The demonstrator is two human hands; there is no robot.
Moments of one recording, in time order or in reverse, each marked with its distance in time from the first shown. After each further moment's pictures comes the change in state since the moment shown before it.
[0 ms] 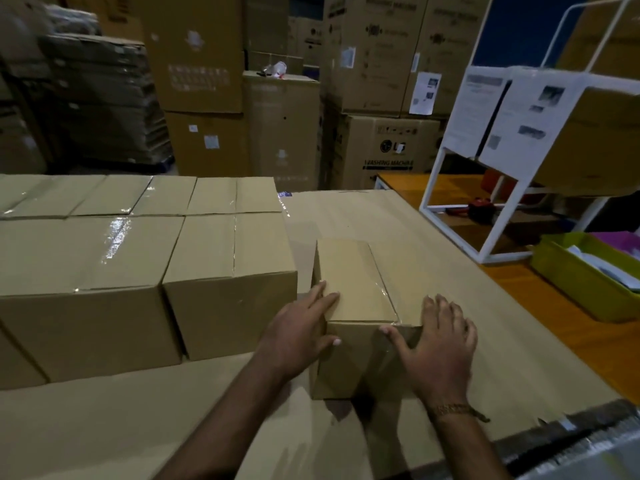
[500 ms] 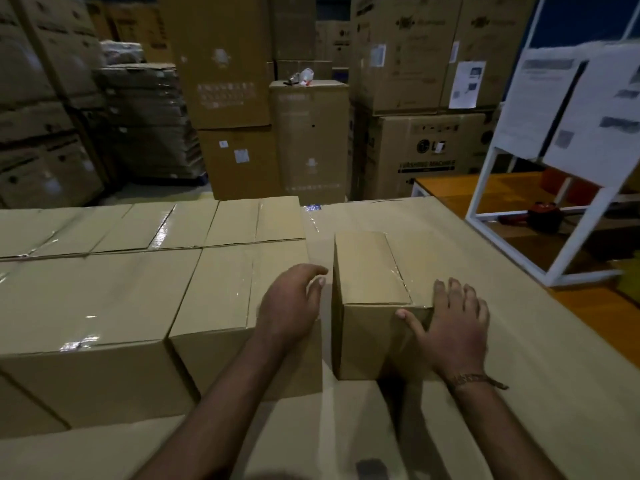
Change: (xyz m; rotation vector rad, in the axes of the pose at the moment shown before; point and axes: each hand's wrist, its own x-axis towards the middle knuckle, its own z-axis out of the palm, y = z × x) left_hand 0.121 -0.058 -0.050 -0.079 0.382 -0.125; right_hand 0.147 -0.043 0.066 -0.042 -0.042 -0.087
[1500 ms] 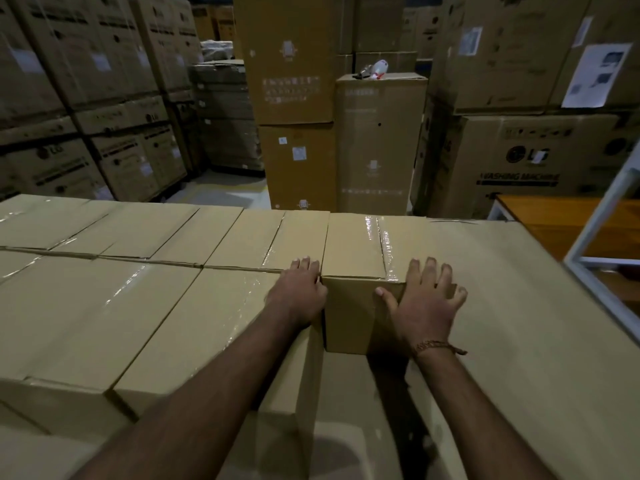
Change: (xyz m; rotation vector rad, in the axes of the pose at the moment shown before) left_hand 0.165 -0.073 0.073 0.425 -0.271 -0.379; right_hand 0.203 -0.107 0.078 0.113 -0.018 -0.154
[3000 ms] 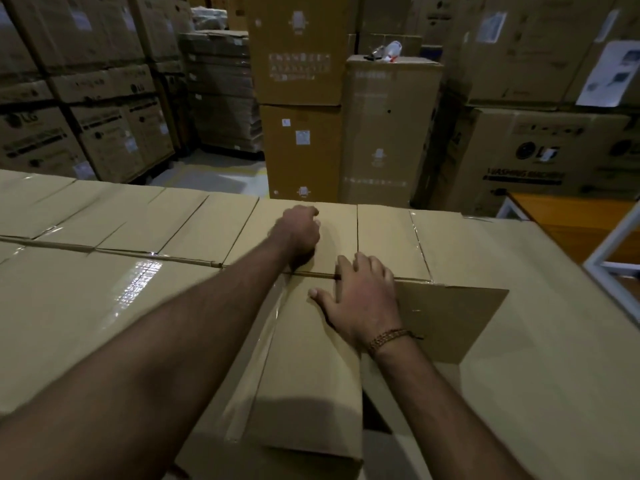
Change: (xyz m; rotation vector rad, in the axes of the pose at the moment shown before) left_hand 0.144 -0.089 -0.048 -0.147 0.128 -0.013; right_hand -0.013 -0.162 -0.023 0.267 -0.253 -0.354
